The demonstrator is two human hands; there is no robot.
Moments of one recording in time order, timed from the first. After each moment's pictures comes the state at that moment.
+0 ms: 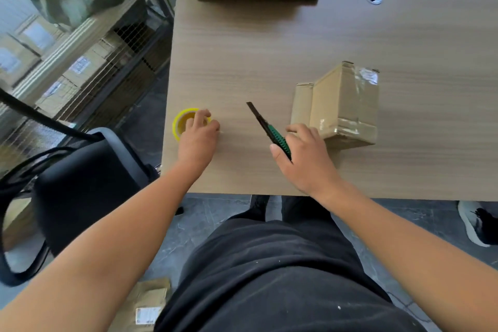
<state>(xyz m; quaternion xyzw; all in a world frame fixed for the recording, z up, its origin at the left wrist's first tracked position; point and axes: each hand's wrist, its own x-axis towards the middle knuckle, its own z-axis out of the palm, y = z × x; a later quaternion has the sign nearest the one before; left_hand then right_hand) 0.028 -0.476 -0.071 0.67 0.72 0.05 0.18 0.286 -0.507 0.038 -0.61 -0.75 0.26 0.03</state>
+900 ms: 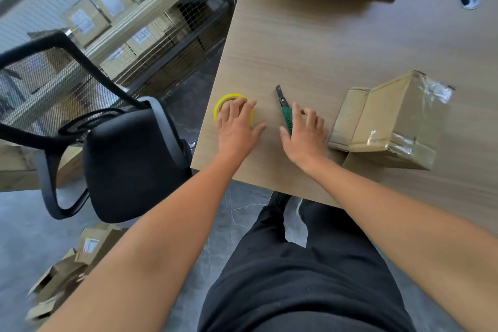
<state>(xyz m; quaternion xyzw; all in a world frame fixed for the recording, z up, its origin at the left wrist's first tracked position) 0.037 -0.495 -0.067 0.56 0.79 0.13 0.20 0.210 -0.457 -0.066 -0.61 -0.75 0.25 -0.03</state>
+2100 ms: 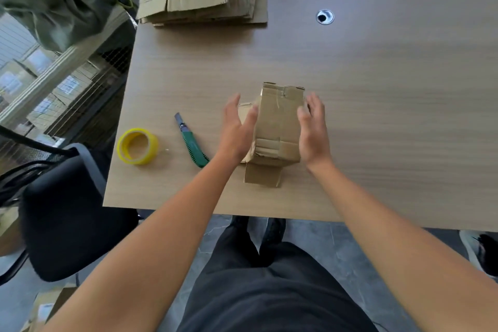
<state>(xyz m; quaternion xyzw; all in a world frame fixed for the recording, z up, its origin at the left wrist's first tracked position) 0.282 -0.417 -0.001 0.45 0.70 0.34 0.45 0.453 -0.410 -0.006 -0.62 -0.43 0.51 0.41</state>
